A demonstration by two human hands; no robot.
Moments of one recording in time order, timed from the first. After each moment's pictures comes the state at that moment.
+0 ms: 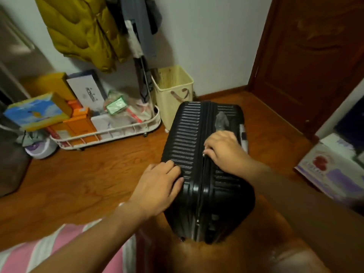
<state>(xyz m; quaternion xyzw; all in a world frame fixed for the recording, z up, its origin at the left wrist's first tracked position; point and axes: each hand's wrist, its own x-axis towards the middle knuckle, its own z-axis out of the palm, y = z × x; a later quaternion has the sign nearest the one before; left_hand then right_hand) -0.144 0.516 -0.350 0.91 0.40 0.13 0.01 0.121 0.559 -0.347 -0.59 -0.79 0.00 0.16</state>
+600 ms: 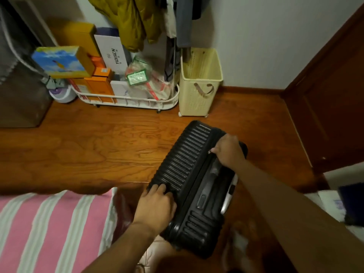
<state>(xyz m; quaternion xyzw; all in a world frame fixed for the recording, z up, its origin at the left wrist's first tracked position) -0.064 0.533 -0.293 0.75 0.64 -0.04 0.16 0.174 0.729 -0.283 -0.62 -0.77 0.09 -0.12</state>
